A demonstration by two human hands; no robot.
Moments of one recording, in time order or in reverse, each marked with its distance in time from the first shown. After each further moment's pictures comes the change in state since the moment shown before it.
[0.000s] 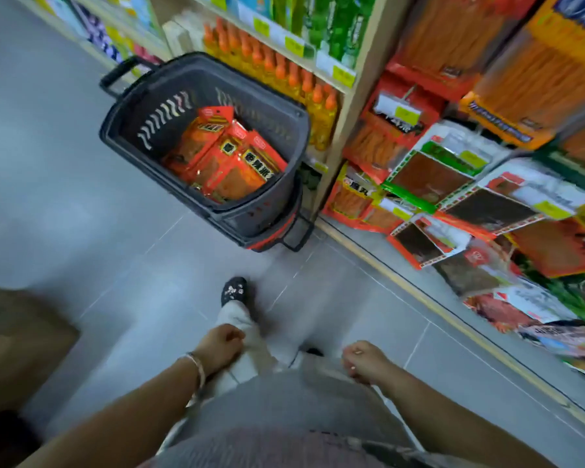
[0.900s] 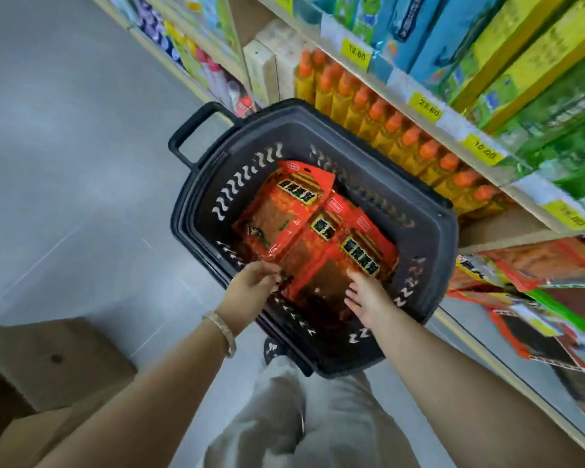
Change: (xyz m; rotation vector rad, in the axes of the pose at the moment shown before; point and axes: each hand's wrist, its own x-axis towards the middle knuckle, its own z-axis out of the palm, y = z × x) left_hand 0.222 0.100 -0.315 -0.506 0.157 0.175; right_hand 0.220 -0.425 0.078 0.662 0.043 0.083
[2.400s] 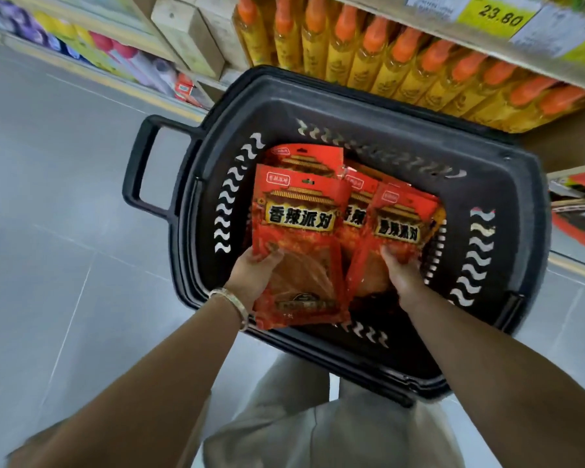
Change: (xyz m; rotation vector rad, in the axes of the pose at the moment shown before) left_hand 0.162 -0.006 -0.058 0.028 -0.154 -0.341; right_hand 0.088 0.035 0.036 0.049 0.374 0.048
